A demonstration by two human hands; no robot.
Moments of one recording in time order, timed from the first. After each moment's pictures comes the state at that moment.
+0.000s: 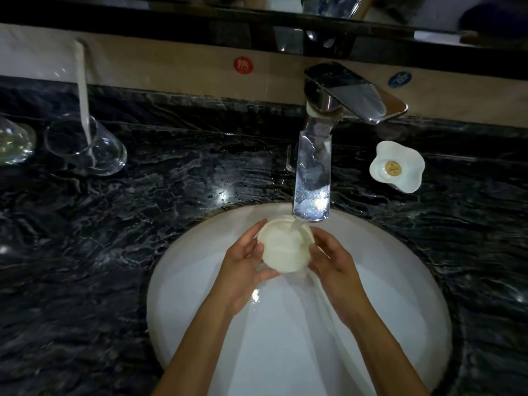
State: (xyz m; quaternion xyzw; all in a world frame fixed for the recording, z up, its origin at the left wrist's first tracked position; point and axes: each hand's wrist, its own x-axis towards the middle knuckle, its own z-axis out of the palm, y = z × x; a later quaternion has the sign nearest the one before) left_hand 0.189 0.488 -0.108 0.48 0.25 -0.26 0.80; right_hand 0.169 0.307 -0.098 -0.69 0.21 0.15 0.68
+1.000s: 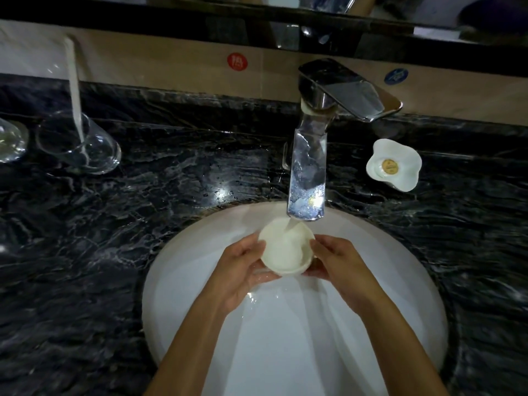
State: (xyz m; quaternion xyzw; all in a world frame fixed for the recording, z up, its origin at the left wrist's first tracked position) left_hand 0.192 0.489 -0.103 0.46 0.28 -0.31 0.78; right_hand 0.190 0.296 -0.078 -0.65 0.28 0.26 0.66
